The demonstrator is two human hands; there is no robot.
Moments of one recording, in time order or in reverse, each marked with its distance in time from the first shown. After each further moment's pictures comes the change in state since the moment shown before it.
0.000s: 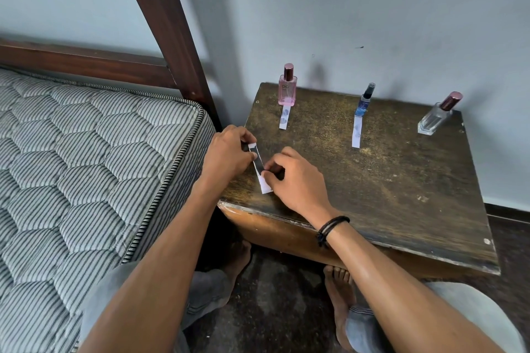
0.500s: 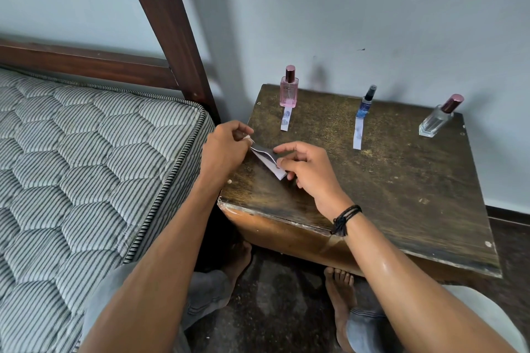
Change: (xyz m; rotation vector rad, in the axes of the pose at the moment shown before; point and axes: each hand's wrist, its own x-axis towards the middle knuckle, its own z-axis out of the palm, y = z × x) left_hand 0.000 0.005 -0.010 -0.277 0.095 -0.138; right_hand 0.011 0.002 -0.028 0.748 -0.048 0.331
